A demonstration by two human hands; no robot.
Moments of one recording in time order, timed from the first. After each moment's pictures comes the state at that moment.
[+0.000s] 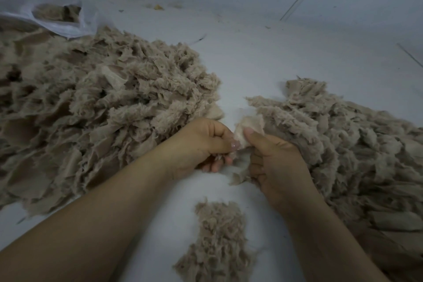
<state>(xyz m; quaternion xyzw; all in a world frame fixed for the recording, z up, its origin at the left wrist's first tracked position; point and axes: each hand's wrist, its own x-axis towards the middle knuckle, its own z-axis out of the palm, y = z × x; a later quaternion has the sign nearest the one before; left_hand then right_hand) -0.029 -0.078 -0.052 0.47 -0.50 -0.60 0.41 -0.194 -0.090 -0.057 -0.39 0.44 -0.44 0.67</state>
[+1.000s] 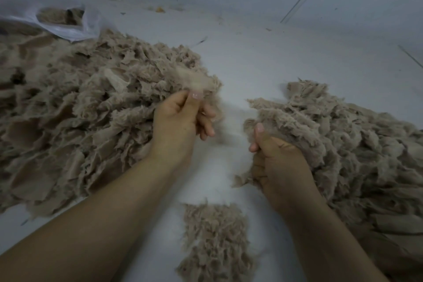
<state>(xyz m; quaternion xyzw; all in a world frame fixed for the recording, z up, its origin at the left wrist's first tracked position) -0.030 -0.083 -0.047 0.45 -0.36 -0.40 0.71 -0.198 -0.092 -0.063 -0.44 0.44 -0.46 0.64</state>
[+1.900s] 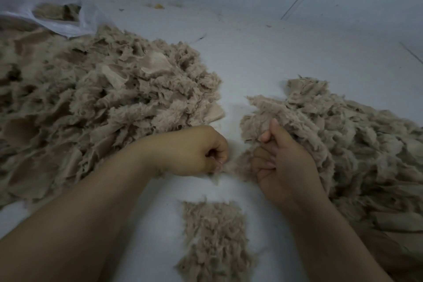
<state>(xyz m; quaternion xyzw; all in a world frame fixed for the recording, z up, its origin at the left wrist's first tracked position) -0.011 -0.075 -0.028 0.51 -0.77 -0.36 0.11 -0.196 -0.095 -0.053 -0.25 0.38 -0.50 0.73</state>
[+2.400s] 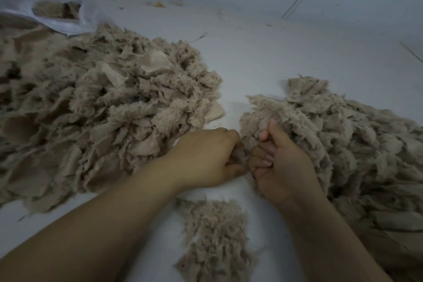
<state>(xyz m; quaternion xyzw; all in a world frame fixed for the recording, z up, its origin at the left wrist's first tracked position) -0.042 -0.072 -0.050 0.58 -0.81 -0.04 0.09 -0.192 -0.096 -0.053 -0.23 0.39 -0.49 0.74</state>
